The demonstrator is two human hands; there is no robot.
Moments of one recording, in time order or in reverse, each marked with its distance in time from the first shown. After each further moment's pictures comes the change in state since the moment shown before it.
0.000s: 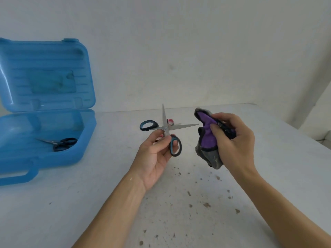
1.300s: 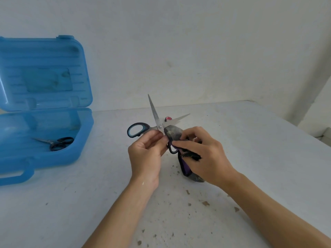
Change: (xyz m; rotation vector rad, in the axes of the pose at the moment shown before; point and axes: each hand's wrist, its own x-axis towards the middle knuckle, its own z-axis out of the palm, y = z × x) left_hand -0.003 -0.016 0.007 0.342 0.324 0.360; right_hand -0.019 0.021 0.025 -0.361 -0.374 -0.623
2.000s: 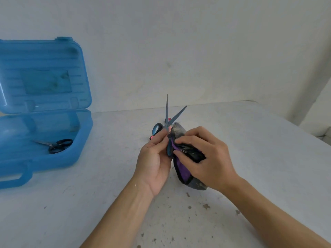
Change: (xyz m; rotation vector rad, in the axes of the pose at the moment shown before) left_hand 0.004 -0.001 0.001 -0.353 -0.288 -0.338; right_hand 0.002 -0.017 -0.007 0.105 0.113 0.083
